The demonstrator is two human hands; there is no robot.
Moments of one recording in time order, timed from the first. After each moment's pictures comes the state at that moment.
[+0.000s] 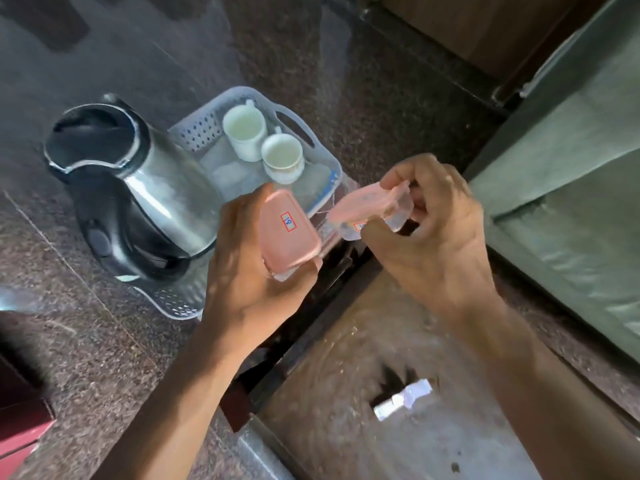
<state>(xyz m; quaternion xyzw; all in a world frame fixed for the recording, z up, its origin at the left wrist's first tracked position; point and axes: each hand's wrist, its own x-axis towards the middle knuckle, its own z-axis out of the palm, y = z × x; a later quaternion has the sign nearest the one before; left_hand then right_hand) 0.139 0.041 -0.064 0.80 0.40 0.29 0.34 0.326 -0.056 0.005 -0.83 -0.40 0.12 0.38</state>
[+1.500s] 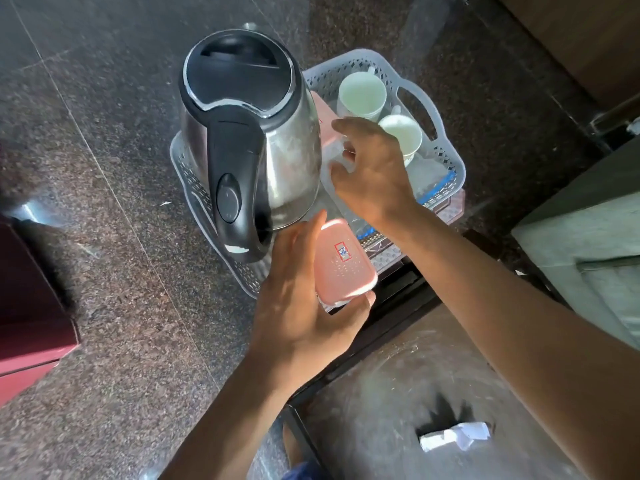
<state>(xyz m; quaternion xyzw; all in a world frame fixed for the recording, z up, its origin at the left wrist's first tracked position) 0.081 0.034 -0.100 0.71 0.51 0.24 0.41 0.254 0.134 -0.097 -0.76 -0.55 0.21 0.27</state>
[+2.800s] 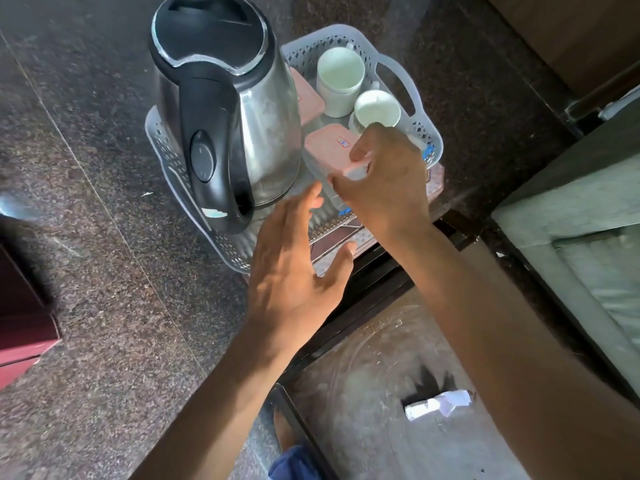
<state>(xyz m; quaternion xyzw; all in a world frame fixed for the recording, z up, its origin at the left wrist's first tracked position) 0.093 0.026 -0.107 0.74 0.51 0.28 0.34 0.260 0.073 -0.088 -0.82 -0.50 0.14 0.24</state>
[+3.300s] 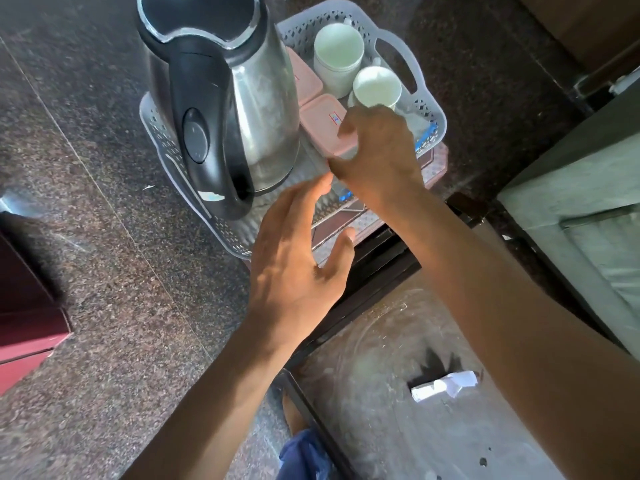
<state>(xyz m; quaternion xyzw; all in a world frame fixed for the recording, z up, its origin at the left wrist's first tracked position) 0.091 0.020 -0.099 0.75 0.47 0.31 0.34 0.264 0.087 -0.093 -0.81 -0.55 0.15 0.16</state>
